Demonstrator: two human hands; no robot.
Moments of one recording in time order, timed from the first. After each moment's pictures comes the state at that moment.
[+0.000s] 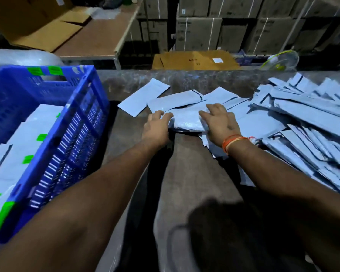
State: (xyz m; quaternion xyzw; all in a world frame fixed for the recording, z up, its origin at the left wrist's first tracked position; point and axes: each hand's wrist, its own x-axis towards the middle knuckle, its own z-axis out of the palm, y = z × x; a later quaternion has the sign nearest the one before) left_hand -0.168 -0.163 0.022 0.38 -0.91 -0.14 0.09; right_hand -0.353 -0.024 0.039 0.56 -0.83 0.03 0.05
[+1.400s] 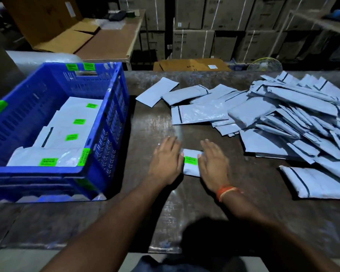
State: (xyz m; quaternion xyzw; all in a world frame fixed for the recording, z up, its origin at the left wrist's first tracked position) left_hand -0.008 -0.036 -0.011 0.27 -0.94 -0.11 0.20; right_hand -0.145 0.092 -0.029 0.45 -0.84 0.29 0.03
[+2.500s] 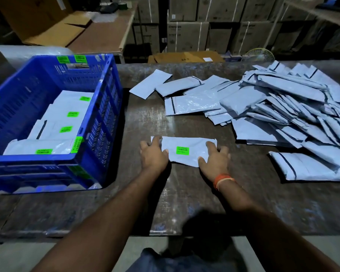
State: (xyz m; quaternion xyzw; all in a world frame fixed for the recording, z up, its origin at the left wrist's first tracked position) left_hand 0.000 -0.023 -0.019 0.51 -0.79 -0.31 0.16; right_hand -0.145 0.123 -0.033 0.28 -0.92 0.26 -0.10
